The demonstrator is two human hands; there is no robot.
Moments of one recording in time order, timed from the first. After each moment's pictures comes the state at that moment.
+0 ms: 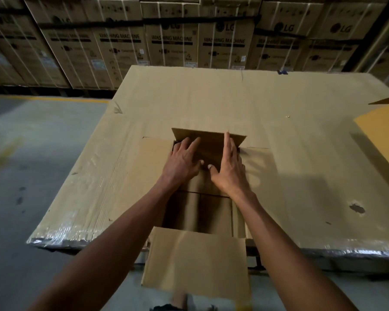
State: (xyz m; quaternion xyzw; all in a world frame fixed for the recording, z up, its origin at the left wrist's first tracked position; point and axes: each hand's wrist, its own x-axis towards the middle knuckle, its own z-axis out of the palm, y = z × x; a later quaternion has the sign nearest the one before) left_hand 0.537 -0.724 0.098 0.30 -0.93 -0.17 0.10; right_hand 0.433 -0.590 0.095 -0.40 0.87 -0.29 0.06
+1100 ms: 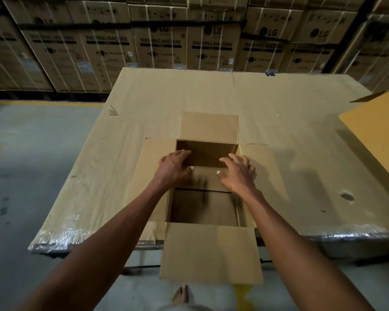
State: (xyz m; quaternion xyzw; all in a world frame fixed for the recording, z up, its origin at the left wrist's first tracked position) left_hand 0.581 -0.762 0.070 0.27 -0.93 -0.24 0.06; right_hand 0.426 -0.584 0.067 -0.36 0.91 -0.14 0.11
